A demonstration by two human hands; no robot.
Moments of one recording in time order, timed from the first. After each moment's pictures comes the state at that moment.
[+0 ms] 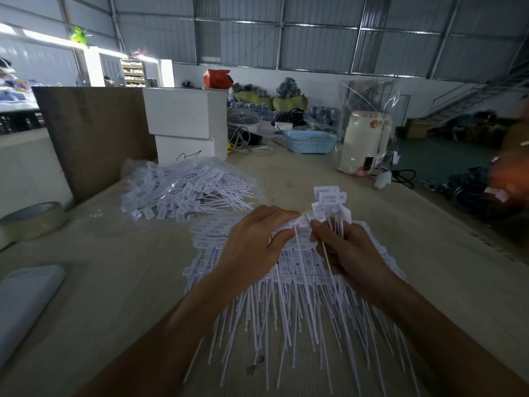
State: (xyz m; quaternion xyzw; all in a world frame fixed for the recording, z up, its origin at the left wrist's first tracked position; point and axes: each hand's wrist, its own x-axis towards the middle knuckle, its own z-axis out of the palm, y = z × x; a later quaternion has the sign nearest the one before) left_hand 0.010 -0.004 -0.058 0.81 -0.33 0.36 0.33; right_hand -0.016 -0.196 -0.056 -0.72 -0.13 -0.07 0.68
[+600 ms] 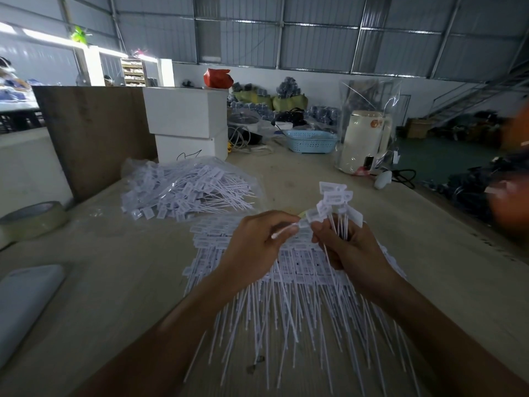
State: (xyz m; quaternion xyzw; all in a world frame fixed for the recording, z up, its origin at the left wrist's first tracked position) left_hand 0.010 -0.007 -0.054 0.80 -0.31 0.25 0.46; right_hand -0.019 -0.198 -0.054 -0.74 -0.16 -0.13 0.64
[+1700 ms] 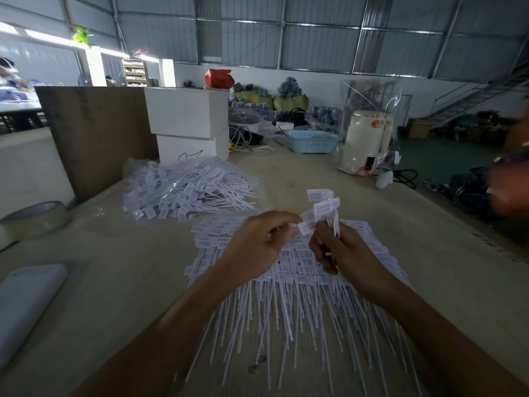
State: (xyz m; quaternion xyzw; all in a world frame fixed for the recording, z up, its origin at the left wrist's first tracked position) left_hand 0.017 -0.002 -0.057 0.81 -0.33 0.21 0.43; right_hand -0.017 -0.194 -0.057 -0.76 -0.20 -0.06 0.61
